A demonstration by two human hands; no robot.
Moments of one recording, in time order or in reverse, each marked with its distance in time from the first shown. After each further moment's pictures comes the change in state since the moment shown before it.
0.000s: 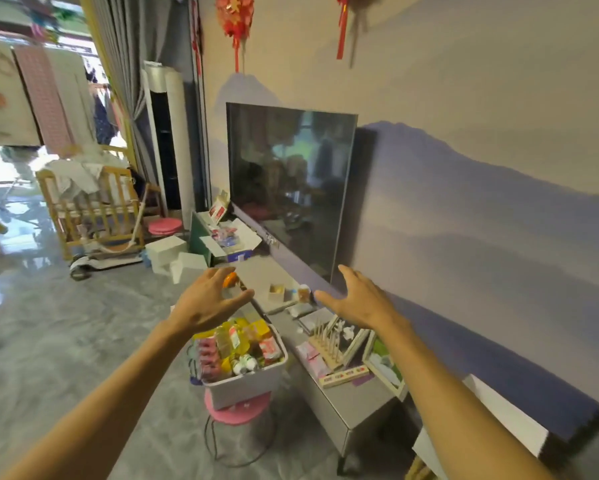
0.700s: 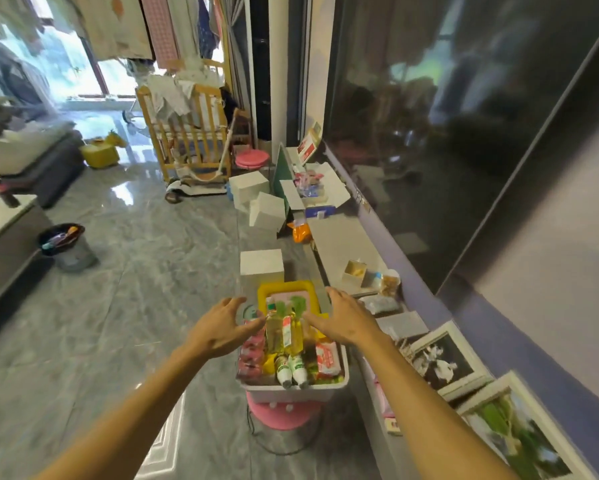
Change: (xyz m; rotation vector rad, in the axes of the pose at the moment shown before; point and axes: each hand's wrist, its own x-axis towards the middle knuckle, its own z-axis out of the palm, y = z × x) left_hand 0.206 -0.229 0.163 0.038 -0.180 -0.516; right_hand 0.363 -0.023 0.247 0.061 -0.466 -0.199
